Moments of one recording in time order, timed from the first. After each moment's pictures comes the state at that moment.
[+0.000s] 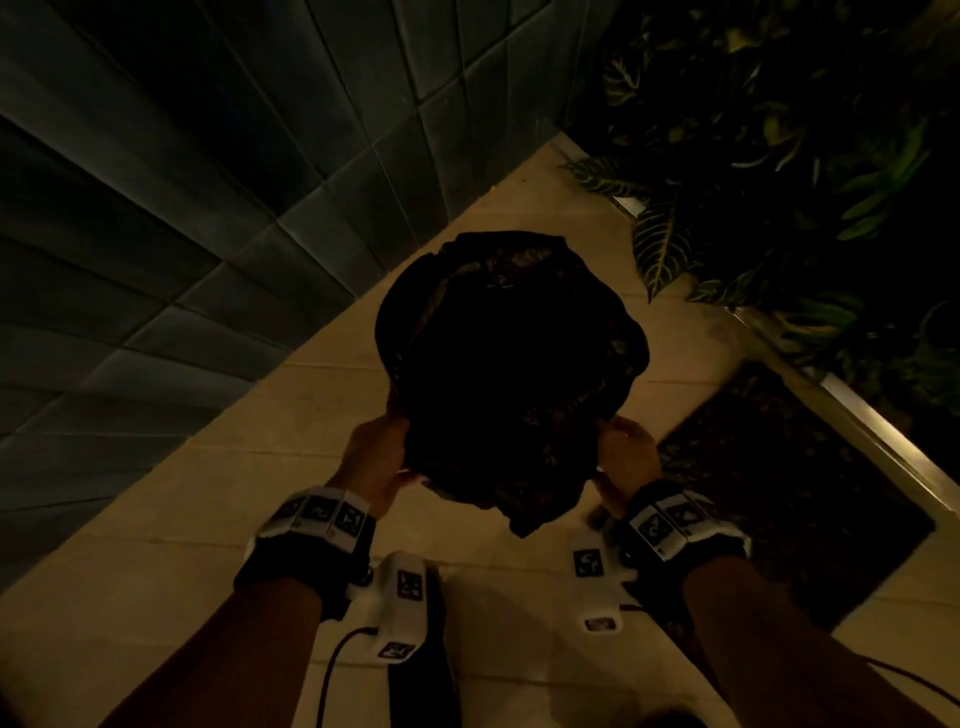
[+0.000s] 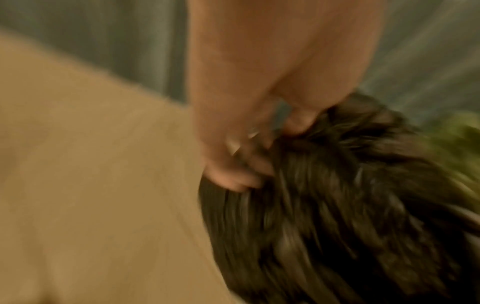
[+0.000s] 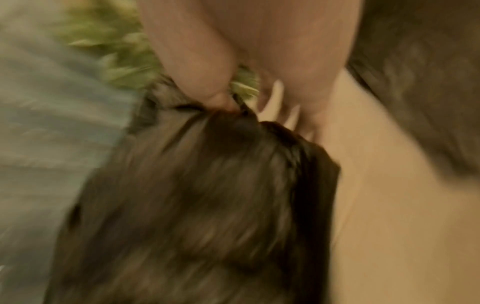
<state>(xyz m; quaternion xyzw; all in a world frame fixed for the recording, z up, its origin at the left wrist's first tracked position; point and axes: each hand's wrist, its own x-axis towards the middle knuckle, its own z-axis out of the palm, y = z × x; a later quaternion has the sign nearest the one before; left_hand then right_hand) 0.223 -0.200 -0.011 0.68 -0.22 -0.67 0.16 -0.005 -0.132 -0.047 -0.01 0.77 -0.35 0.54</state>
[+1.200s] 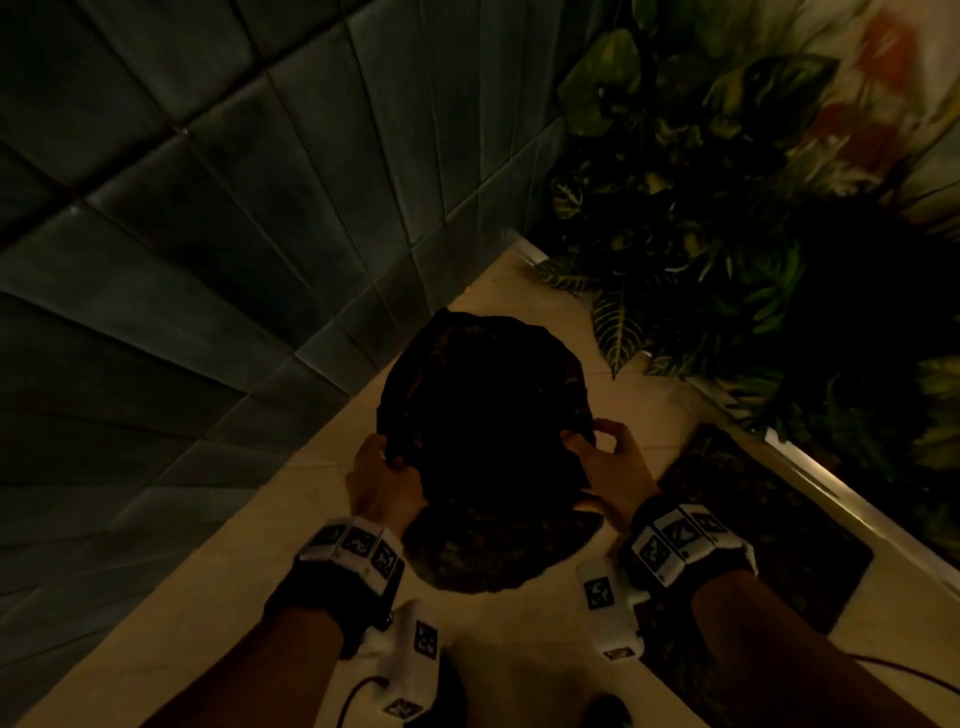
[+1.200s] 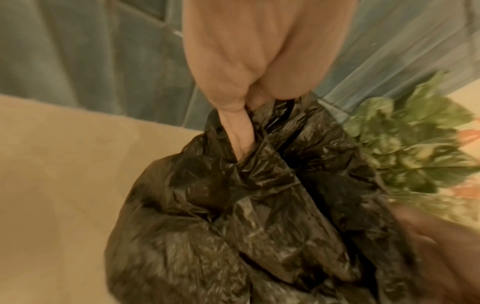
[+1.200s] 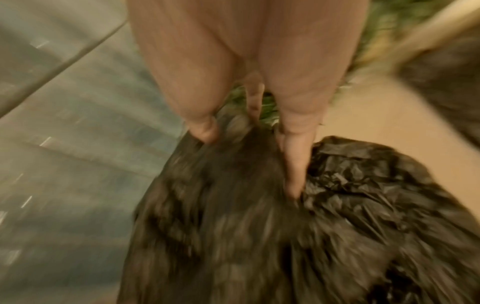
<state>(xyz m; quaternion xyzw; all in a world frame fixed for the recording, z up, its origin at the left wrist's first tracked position) 0.215 -0.281 0.033 0.76 -0.42 -0.49 0.10 -0.008 -0.201 0.056 -0.03 0.73 -0.36 0.58</state>
